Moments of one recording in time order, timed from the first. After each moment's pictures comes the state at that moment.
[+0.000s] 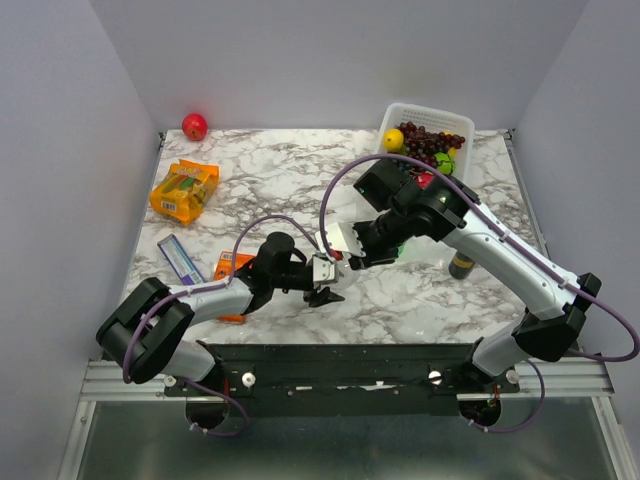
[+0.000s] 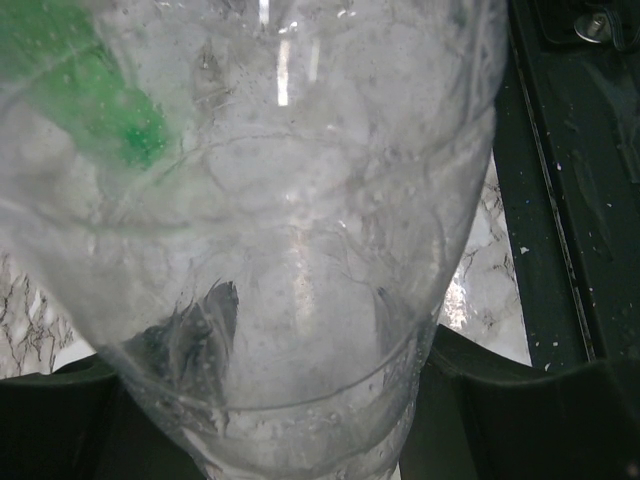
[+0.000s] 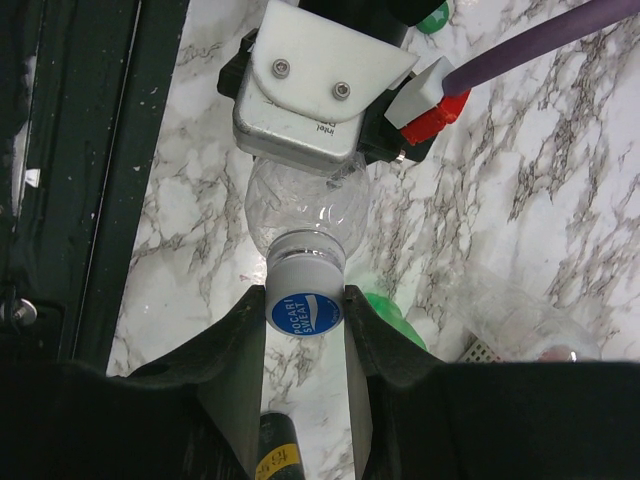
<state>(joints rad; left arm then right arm) -0.70 1.39 0.49 0.48 0.80 0.41 0.91 1.53 1.78 -1.34 -0.34 -1.00</state>
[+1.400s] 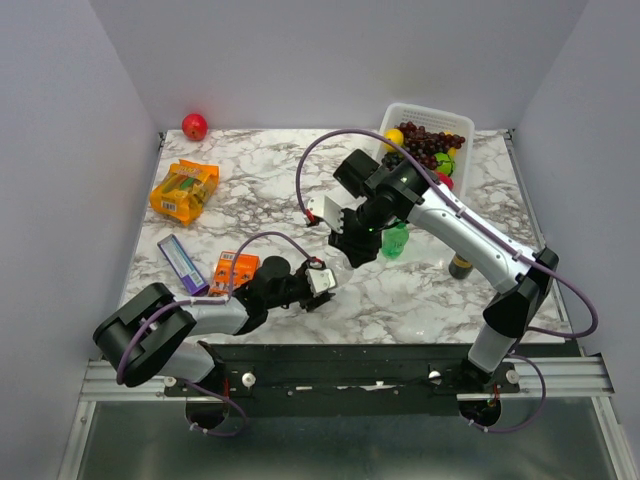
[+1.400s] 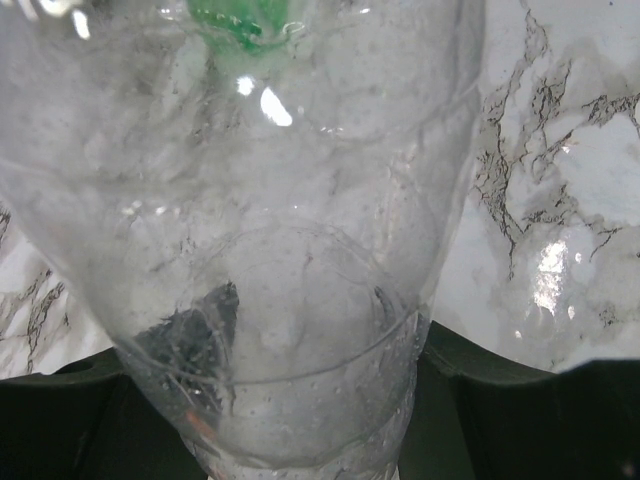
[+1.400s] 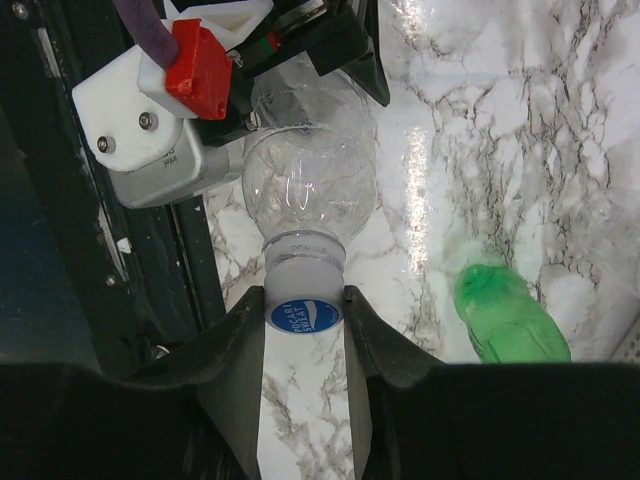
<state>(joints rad) -0.79 1.36 0.31 0.71 0.35 0.37 0.84 1.73 1.87 -1.36 -0.33 -0.59</state>
